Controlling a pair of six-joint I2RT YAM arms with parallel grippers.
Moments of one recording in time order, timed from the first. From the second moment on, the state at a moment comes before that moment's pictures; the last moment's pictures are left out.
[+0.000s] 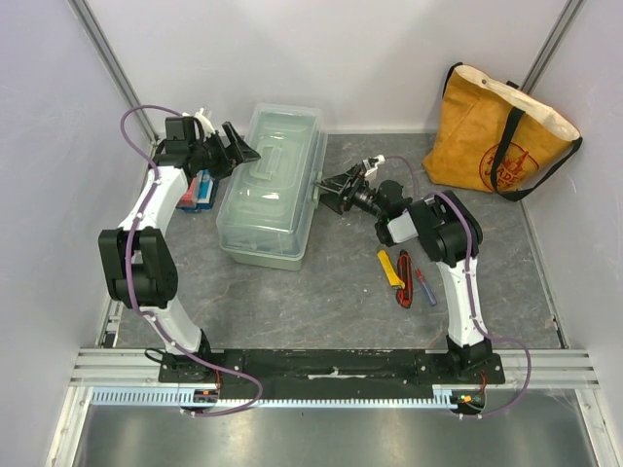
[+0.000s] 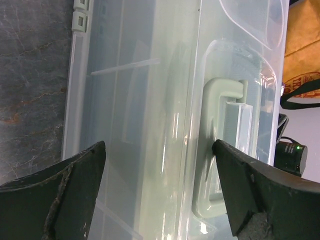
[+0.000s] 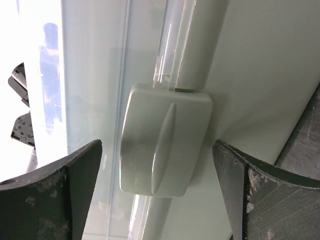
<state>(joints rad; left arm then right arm) 0.00 1.75 1.47 -0.38 0.53 -0.50 0.40 2.29 1.11 1.29 -0.62 1.42</state>
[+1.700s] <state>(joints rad) -0.01 1.73 1.35 -0.15 0.47 -0.46 0.45 2.25 1.11 1.17 -0.51 1.38</state>
